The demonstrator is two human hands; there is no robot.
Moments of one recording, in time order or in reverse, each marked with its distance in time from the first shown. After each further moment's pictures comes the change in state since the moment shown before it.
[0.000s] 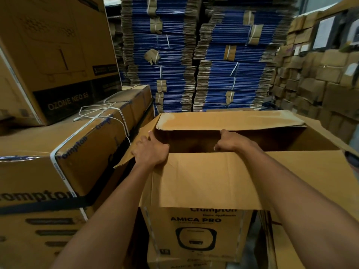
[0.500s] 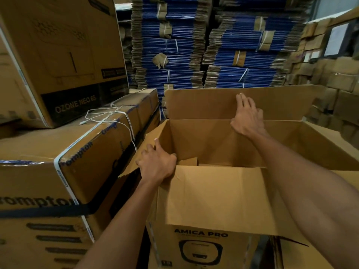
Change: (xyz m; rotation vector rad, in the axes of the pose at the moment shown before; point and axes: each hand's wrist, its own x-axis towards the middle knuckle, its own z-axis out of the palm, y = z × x) left_hand -0.005 -0.007 0.009 -0.089 0.102 0.015; right_hand 0.088 -0.003 -0.049 -0.252 0.603 -0.225
